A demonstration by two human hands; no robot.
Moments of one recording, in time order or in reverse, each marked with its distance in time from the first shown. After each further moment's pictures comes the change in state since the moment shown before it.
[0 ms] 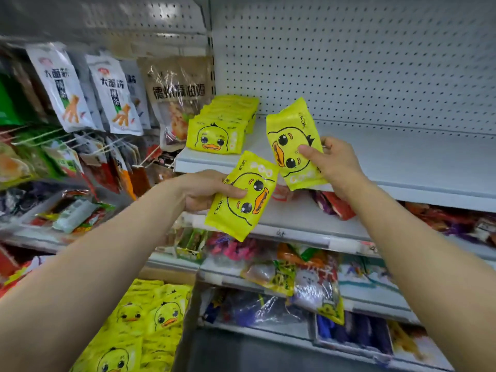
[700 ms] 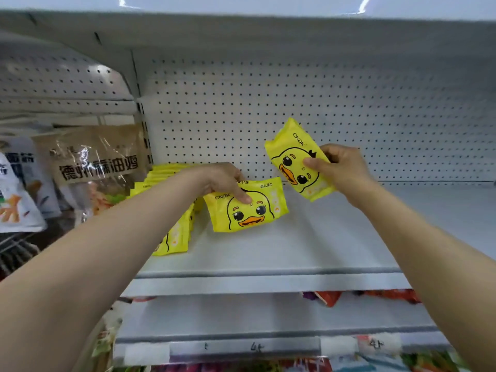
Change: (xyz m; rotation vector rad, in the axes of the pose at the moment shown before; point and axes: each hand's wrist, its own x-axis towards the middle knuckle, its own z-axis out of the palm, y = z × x) left_hand 0.219 0.193 -0.027 0.798 0.130 0.132; right_hand 0.178 -0.009 -0.098 -0.233 0.231 -0.138
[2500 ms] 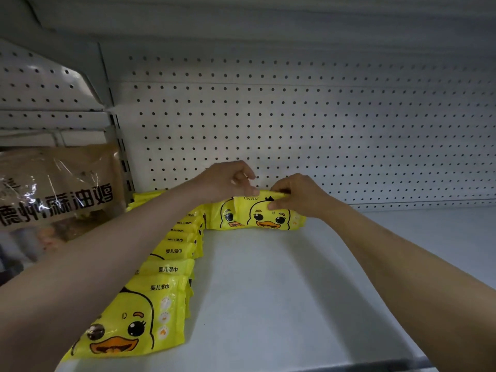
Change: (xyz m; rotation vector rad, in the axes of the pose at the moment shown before) left_hand 0.120 -0.044 -0.063 0.129 0.235 0.433; right_hand 0.125 0.059 0.118 -0.519 -0.403 -0.039
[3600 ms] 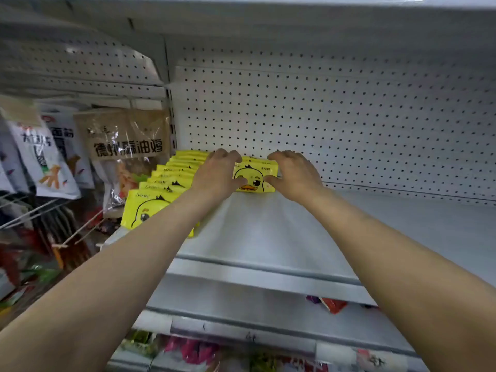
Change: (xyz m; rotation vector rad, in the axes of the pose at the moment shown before) left_hand -0.127 0.076 0.050 0.395 0.409 -0.304; right_hand -0.099 -0.049 -0.006 -0.375 0.163 -0.201
